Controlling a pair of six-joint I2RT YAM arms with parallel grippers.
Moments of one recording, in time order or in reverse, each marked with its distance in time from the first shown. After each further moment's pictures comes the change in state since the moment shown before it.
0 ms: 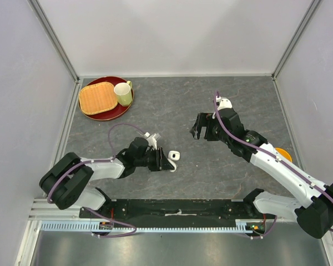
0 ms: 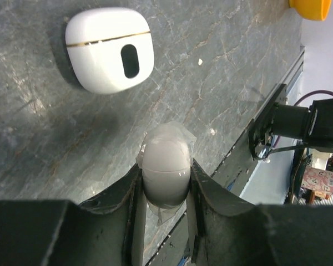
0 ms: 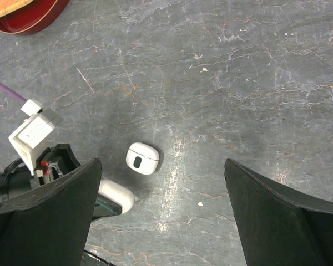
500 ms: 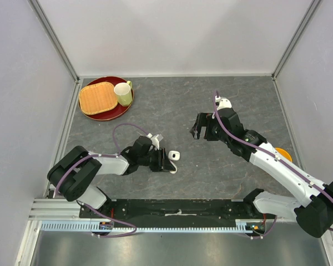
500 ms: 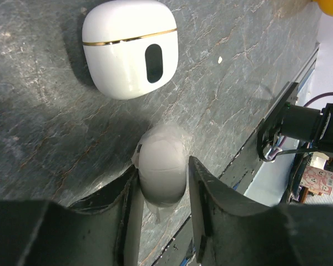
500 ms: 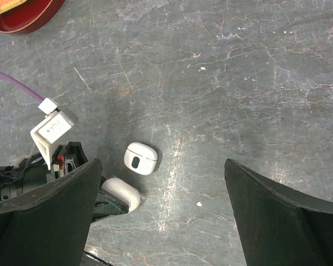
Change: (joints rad) left arm 0.000 0.126 0.058 -0.016 0.019 -0.006; right arm -0.005 0.008 0.000 0.000 0.000 0.000
